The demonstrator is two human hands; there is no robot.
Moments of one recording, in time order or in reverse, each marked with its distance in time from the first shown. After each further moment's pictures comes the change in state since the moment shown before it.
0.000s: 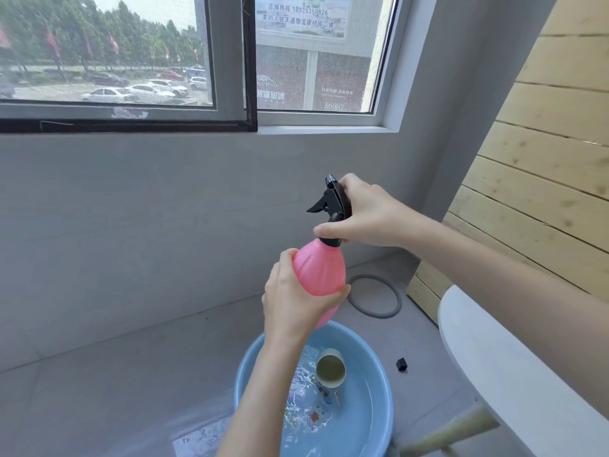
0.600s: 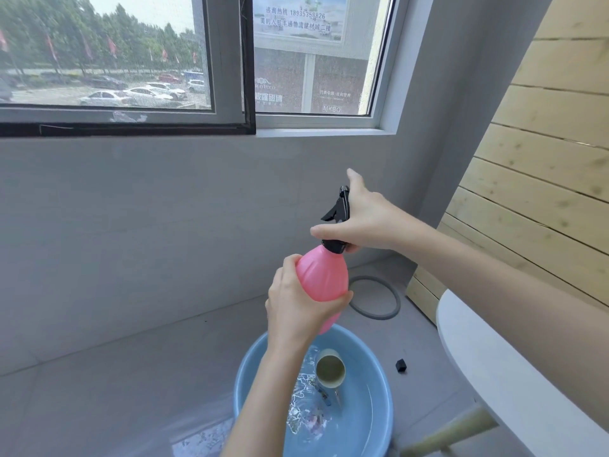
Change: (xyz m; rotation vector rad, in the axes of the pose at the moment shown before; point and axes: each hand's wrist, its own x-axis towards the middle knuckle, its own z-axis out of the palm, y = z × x) left_hand -0.004 -0.001 0.004 -0.010 -0.023 0.009; right_hand -0.006 -0.007 0.001 -0.028 -0.011 0.126
